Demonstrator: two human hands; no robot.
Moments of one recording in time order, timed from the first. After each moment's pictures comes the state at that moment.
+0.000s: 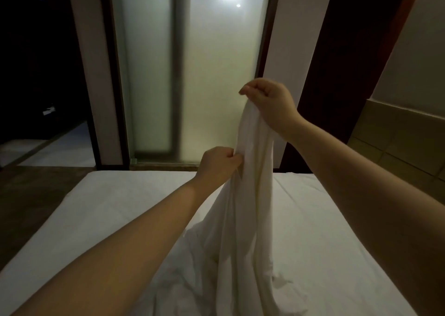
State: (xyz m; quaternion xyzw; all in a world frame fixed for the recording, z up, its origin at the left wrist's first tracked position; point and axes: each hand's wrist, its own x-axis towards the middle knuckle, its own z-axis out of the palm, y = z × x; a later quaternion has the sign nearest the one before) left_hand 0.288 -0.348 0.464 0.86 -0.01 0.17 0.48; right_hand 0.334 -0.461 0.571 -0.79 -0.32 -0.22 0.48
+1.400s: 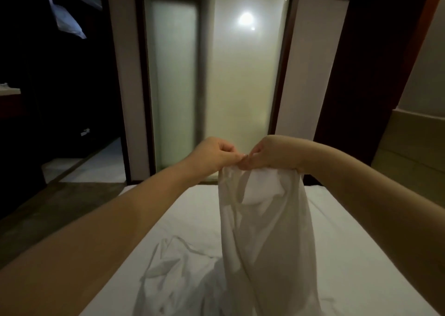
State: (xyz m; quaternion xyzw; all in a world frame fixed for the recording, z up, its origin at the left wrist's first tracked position) left_hand 0.193 -0.236 0.524 0.84 -0.11 0.12 0.51; right_hand 0.201 -0.393 0.579 -0.95 -0.24 0.08 0.18
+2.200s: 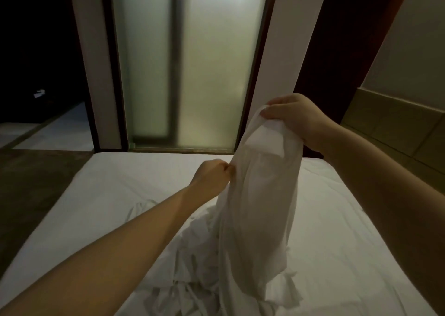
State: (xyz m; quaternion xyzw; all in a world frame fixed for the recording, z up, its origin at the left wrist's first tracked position) left_hand 0.186 -0.299 0.409 0.88 0.01 0.08 0.46; right_hand 0.163 -0.446 0.567 -0.88 -0.14 -0.06 0.46
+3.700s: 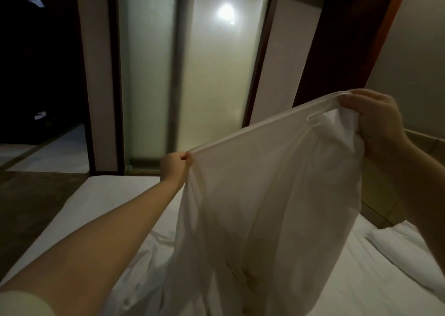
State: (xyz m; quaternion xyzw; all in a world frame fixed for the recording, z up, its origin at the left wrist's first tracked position) left_hand 0.261 -0.220 0.428 0.83 0.10 0.28 0.48; right_hand 0.183 -0.525 0.607 -0.72 -0.13 -0.27 0.63
